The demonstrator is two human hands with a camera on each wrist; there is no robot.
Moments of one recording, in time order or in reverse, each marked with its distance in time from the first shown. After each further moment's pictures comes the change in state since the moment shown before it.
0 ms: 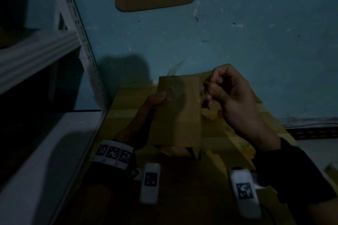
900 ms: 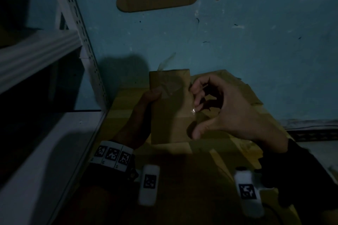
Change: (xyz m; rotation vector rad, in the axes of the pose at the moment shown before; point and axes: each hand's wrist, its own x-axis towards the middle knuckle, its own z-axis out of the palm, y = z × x) left_hand 0.007 -0.002 -0.012 0.061 0.072 0.042; right_hand -0.003 -0.019 -0.001 -0.182 -0.325 0.090
